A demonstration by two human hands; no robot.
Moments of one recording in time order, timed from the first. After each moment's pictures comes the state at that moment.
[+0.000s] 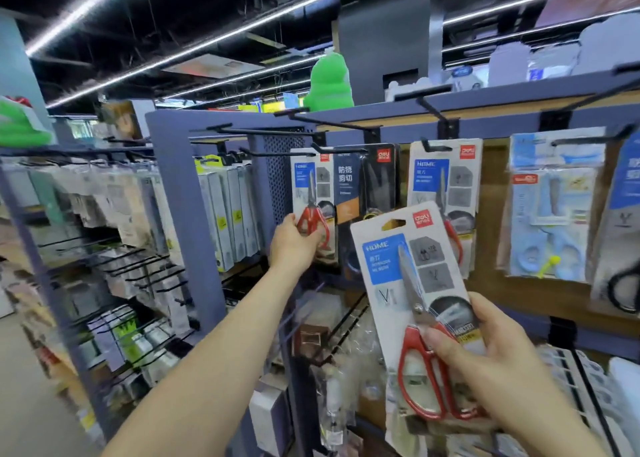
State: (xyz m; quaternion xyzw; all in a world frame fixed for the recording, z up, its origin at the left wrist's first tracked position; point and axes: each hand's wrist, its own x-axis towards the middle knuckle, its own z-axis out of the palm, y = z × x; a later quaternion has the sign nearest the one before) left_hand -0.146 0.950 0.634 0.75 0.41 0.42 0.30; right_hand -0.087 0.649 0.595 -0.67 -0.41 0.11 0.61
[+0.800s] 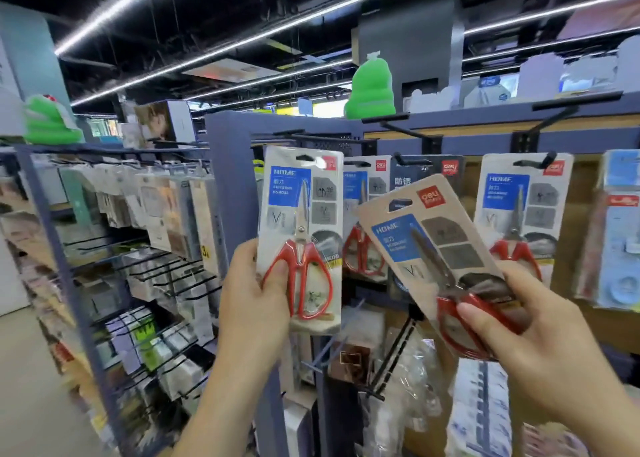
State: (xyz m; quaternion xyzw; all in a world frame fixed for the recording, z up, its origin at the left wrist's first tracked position) left_hand -0.296 0.872 0.651 0.65 0.31 0.58 0.39; right_hand -0.110 0.698 0.640 -0.67 -0.52 -0.07 0.53
